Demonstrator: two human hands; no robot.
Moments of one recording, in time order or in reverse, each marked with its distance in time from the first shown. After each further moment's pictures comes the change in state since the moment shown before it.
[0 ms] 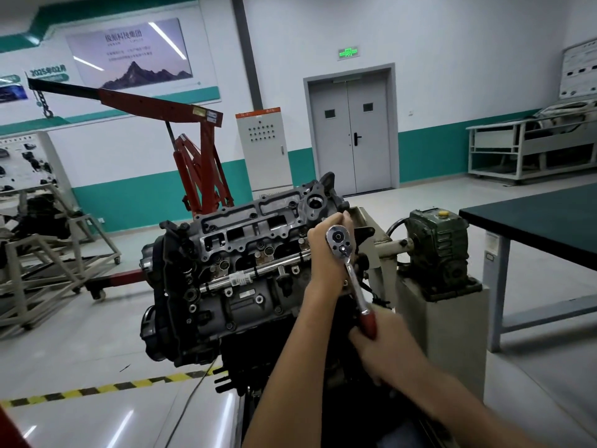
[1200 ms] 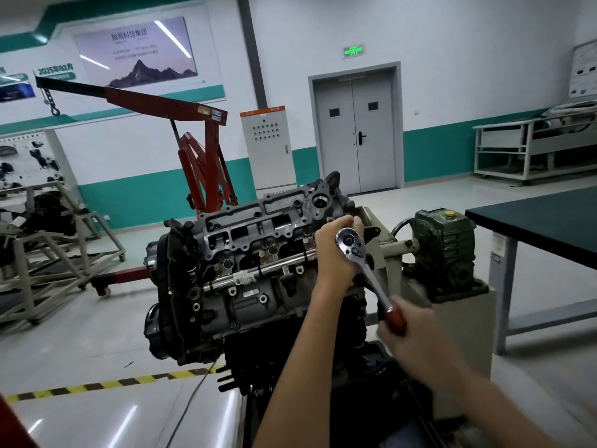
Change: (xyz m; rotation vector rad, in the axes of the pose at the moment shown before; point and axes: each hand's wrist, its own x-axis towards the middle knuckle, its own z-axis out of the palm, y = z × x) left_hand 0.000 -0.001 -0.001 -0.002 -0.046 -0.050; right_hand 0.001 0.013 -0.026 -0.211 0.136 -0.106
